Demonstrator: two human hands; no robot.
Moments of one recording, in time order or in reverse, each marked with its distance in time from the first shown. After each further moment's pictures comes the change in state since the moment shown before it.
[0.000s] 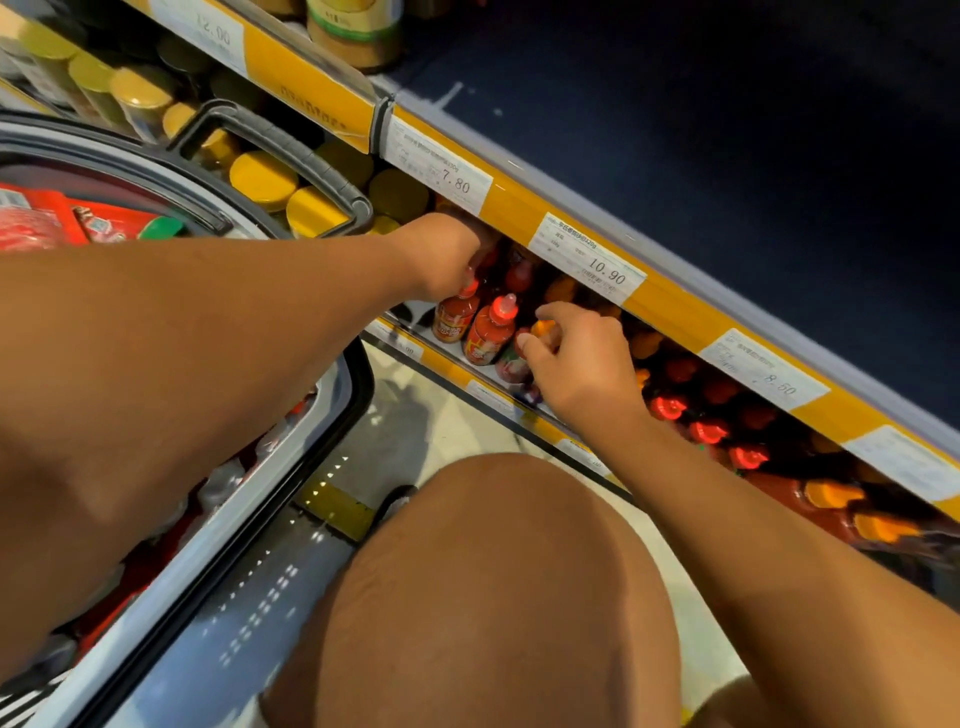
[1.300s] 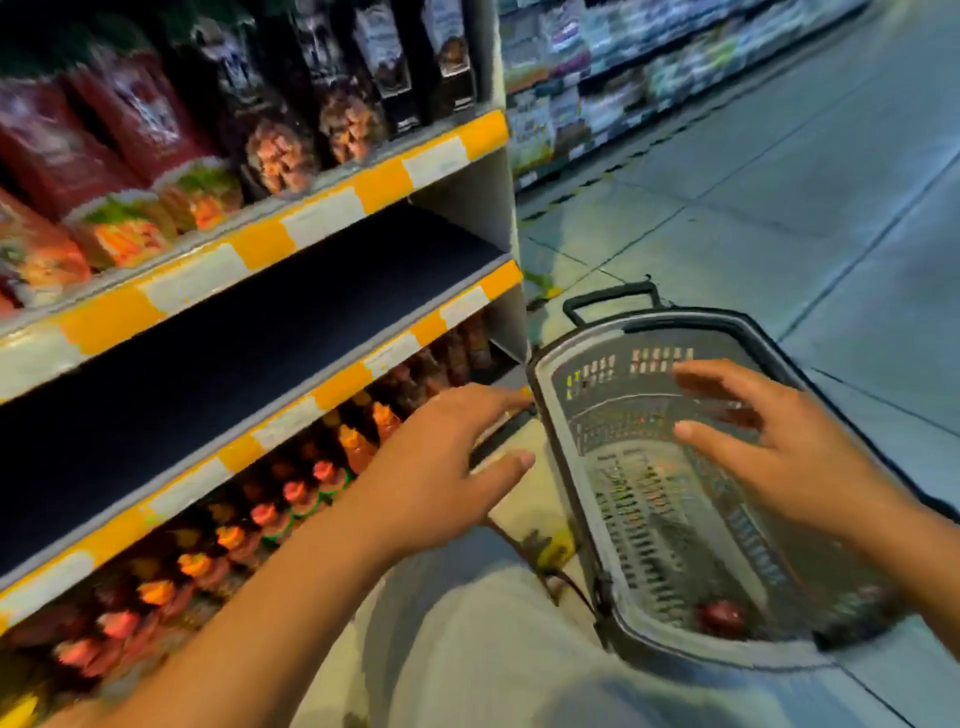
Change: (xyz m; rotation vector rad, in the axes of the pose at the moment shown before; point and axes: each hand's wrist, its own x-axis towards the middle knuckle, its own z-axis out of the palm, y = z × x) left_hand -0.290 0.544 -0.022 -0.055 -0.048 1.176; right_hand -0.636 0.231 -0.233 0.380 0.814 0.565
